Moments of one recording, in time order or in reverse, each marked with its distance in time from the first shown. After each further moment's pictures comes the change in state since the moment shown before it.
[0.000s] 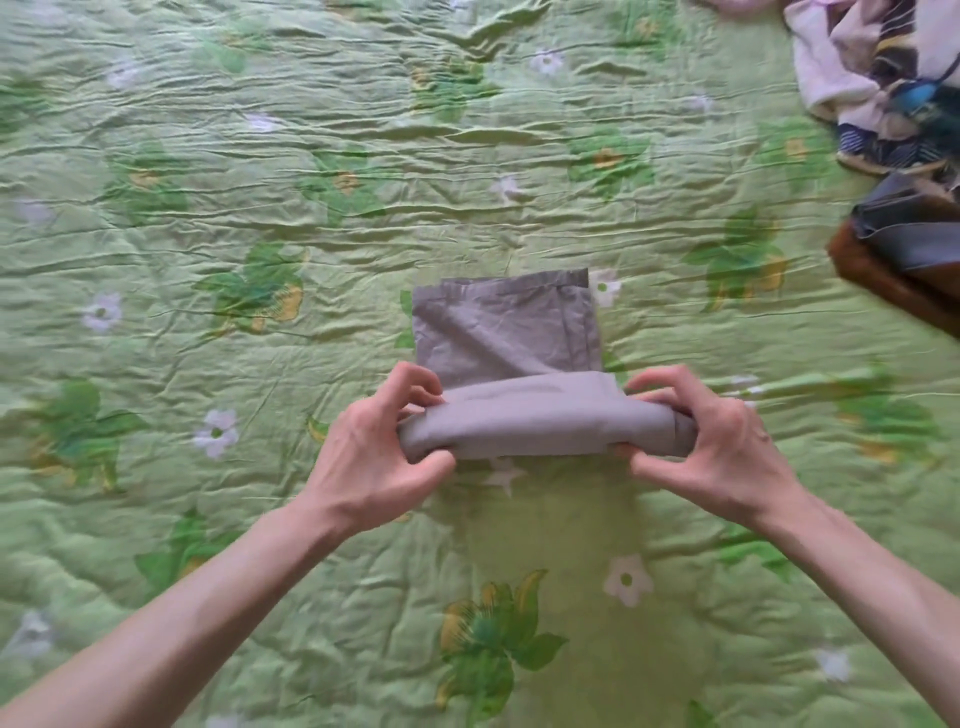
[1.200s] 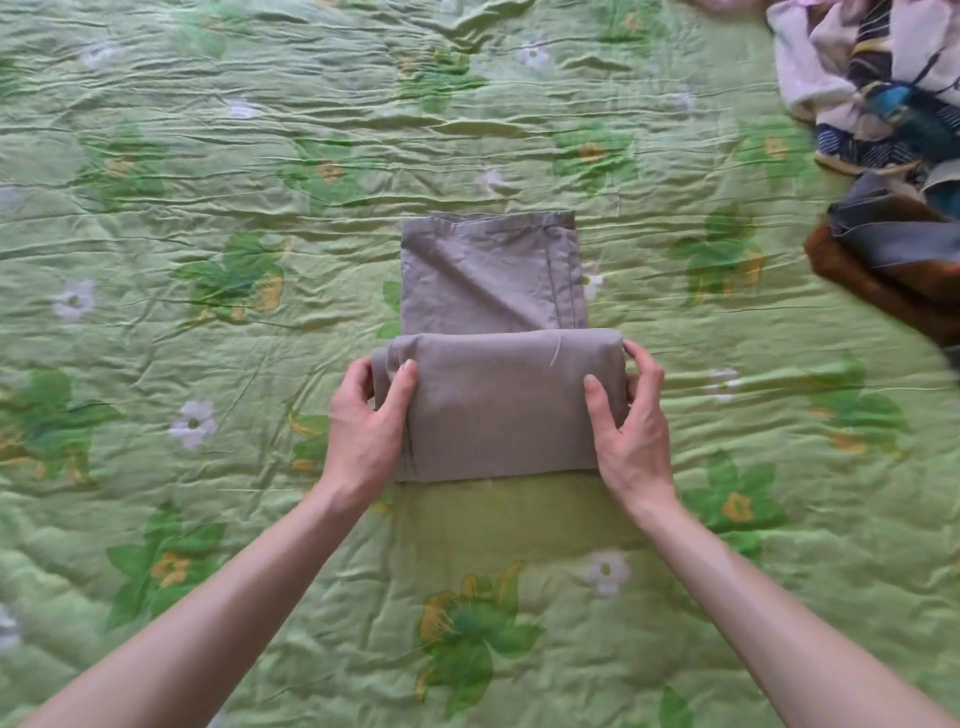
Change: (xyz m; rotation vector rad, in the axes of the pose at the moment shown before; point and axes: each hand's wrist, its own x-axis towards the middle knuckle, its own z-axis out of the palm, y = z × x) left_hand 0.020 -0.027 0.049 -0.508 0.360 -0.376; right_hand 0.015 0.016 0.093 0.262 0.411 0.200
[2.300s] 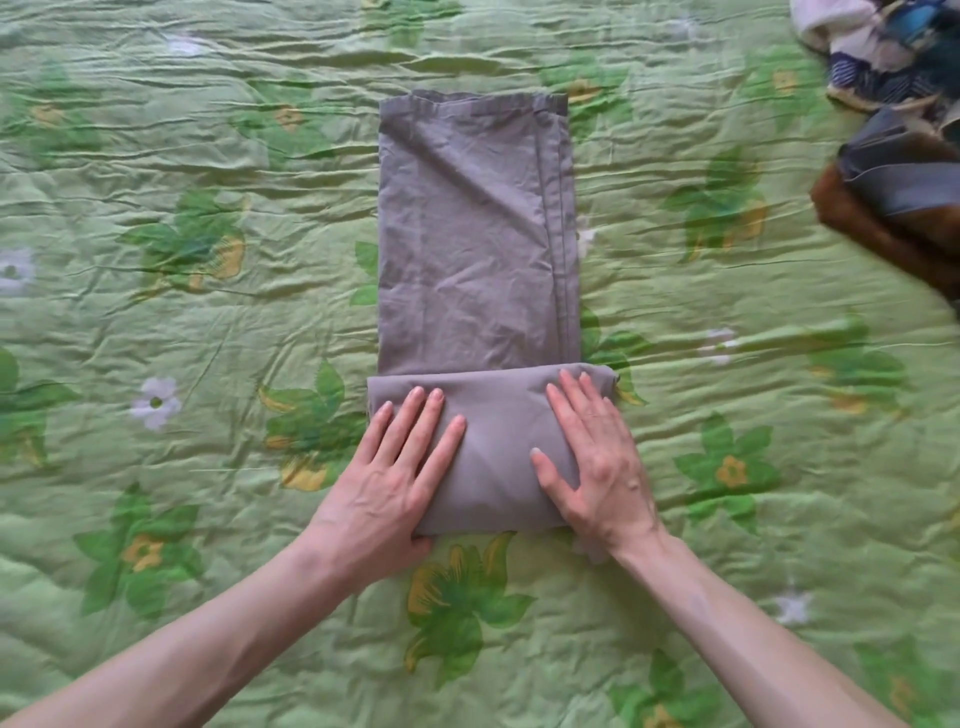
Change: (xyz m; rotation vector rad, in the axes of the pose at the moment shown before) left_hand -0.055 -0.047 -0.012 1.324 -0.629 0.813; right_hand -0.061 0.036 0.003 -0.384 -0.230 -0.372
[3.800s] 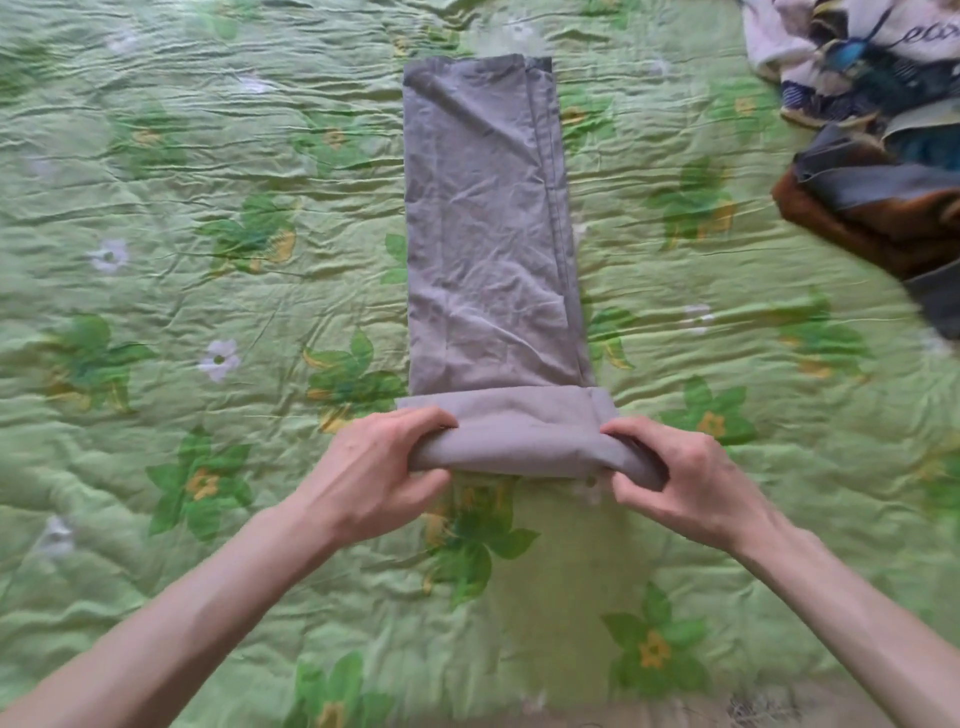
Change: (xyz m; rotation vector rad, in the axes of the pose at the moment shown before) left_hand -0.054 0.028 -0.082 -0.561 0.130 -0.209; right_hand -0.052 -0.011 -0.123 0.223 -0.287 -0.010
